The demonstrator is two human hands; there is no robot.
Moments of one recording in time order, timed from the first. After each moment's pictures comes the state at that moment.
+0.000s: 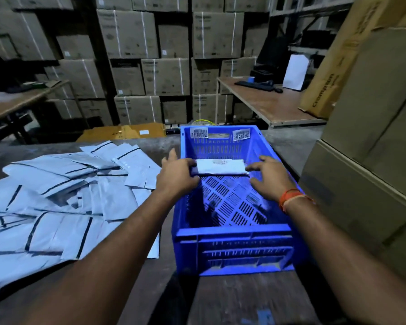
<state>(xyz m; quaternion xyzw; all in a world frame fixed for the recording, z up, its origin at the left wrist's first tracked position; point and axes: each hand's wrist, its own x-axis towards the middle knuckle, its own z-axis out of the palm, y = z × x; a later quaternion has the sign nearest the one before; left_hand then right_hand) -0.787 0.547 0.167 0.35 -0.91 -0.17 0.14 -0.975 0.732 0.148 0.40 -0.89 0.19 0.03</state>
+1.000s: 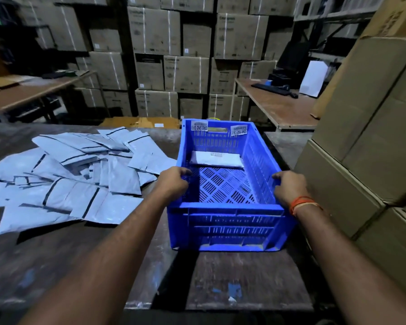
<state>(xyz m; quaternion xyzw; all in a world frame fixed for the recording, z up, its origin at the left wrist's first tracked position) -0.745 0.624 0.155 0.42 -0.84 -0.32 0.14 -0.982 0.820 0.144 0.29 -0.93 0.22 -0.01</state>
